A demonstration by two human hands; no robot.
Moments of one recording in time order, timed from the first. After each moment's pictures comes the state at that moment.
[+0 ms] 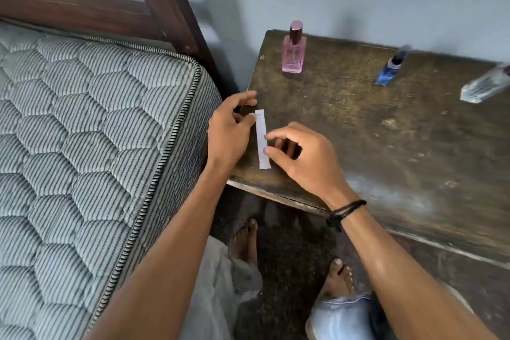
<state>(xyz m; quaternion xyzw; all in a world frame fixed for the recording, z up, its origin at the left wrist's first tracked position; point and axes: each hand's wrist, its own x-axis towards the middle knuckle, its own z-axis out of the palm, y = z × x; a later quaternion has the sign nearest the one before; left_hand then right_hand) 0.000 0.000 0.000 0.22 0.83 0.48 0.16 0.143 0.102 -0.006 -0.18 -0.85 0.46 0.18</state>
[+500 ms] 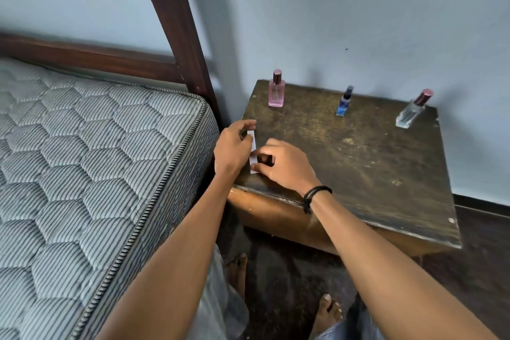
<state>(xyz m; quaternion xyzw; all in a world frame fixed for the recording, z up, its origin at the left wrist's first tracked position) 0.024 0.001 0.001 0.25 0.85 0.46 0.10 0.144 0.099 -0.006 -0.14 -0.94 0.29 0.12</state>
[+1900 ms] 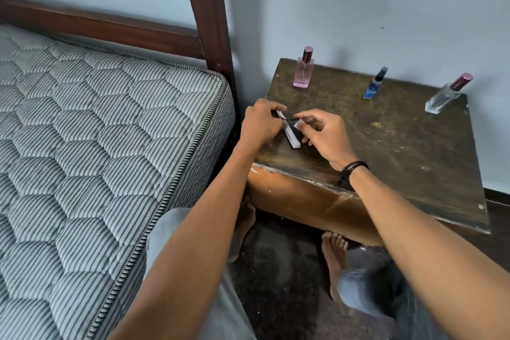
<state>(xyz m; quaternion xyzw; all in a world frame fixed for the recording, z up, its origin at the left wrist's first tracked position) 0.005 0.005 0.013 0.29 0.86 0.37 0.19 0.142 0.113 -0.001 -0.25 -0.79 0.51 0.21</state>
